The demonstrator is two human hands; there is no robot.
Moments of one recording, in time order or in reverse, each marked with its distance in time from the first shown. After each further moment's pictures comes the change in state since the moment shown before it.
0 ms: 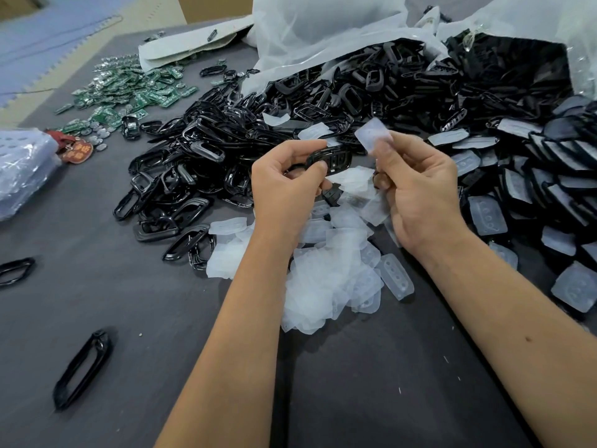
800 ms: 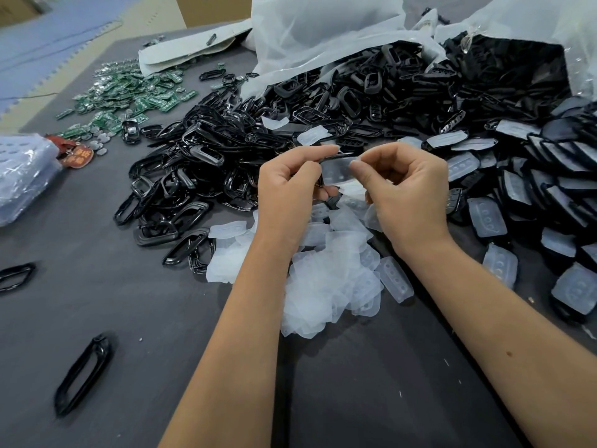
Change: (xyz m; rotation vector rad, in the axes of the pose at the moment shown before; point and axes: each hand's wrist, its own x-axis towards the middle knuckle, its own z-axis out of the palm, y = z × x) left_hand -0.004 0.007 0.002 -0.052 -0.091 -0.029; right_hand -0.007 0.004 0.000 -0.567 -0.034 -0.293
